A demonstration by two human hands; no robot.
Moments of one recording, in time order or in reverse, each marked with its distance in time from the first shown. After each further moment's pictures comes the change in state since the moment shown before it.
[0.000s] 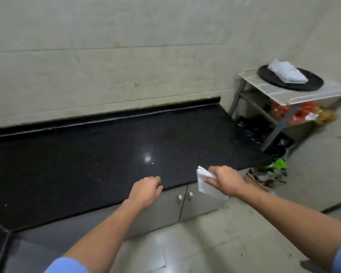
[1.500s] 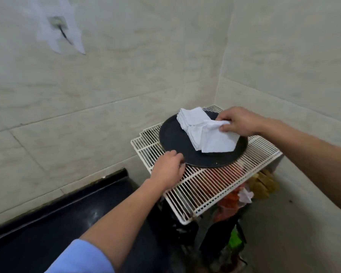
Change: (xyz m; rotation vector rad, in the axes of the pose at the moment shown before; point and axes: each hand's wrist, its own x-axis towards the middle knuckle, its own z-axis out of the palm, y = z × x) left_hand 0.664 0.472 -0.018 -0.055 0.203 0.458; right_hand 0.293 0.646 -0.345 0.107 0.212 0.110
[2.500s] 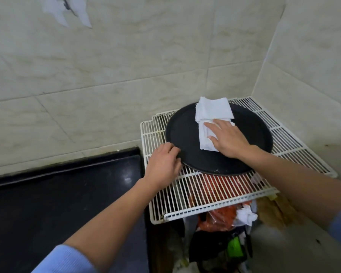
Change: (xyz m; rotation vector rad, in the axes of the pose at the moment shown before) left_hand 0.013 0.030 0.029 0.118 0.107 -0.285; right_hand 0.073 0.062 0.118 -0.167 0.015 -0.198
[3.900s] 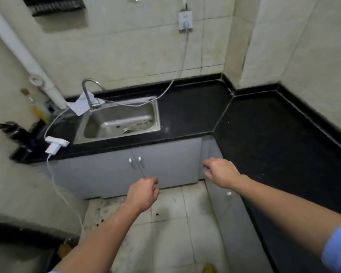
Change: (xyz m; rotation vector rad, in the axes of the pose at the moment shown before) left_hand -0.927 -0.261 -0.276 0.195 0.137 -1.910; right_hand -0.283 -1.077 0.139 0.056 -0.344 -1.725
